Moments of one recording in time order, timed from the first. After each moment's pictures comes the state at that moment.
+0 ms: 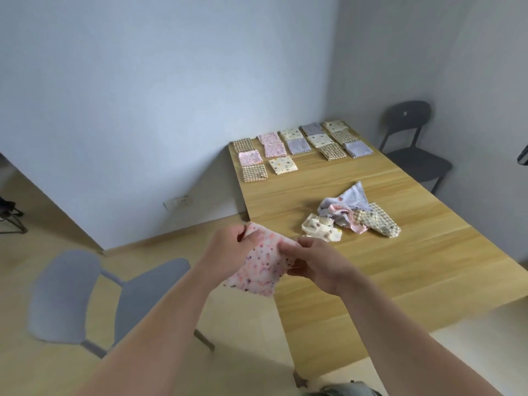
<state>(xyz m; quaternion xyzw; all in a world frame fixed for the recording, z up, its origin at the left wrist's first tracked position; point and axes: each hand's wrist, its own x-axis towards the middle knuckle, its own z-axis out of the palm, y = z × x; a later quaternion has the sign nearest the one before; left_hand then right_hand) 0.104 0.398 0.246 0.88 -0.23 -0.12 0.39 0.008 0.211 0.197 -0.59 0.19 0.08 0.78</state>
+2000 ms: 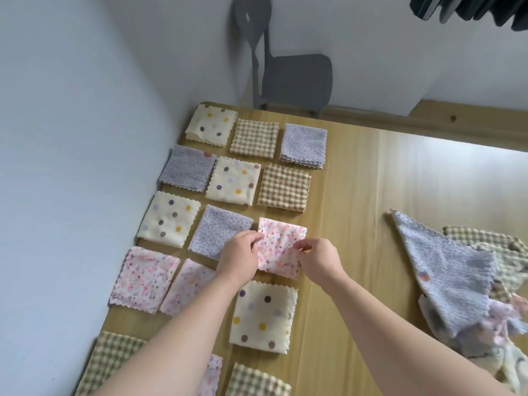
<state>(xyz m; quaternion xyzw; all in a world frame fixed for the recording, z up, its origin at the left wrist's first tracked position) 0.787 -0.200 -0.036 0.69 -0.62 -0.35 0.12 0.599 -0.199 -0.030 -0.46 0.74 -0.10 0.48</state>
